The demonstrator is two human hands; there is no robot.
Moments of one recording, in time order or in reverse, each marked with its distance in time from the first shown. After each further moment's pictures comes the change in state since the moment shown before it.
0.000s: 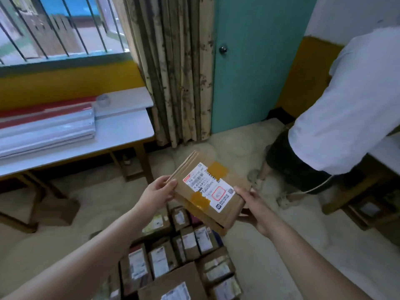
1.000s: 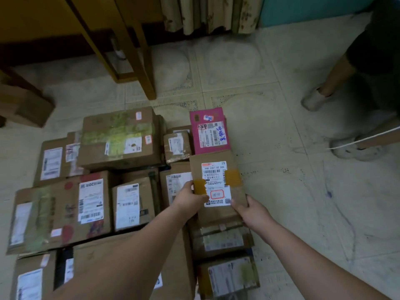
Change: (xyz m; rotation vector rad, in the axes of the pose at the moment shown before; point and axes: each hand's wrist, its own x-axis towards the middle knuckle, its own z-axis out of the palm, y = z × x) left_hand 0.263 -0.457 0.188 0.098 0.045 -0.641; right_hand 0.356 0.424 -0.049 -0.646 -0.161 0.313
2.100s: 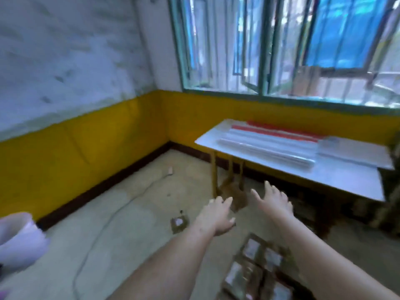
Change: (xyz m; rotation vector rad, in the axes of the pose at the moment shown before) left_hand -0.608 -0.082 -0.529 0.675 0.818 0.307; right_hand -0.588 -0.506 0.318 -0.896 0.174 -0.909
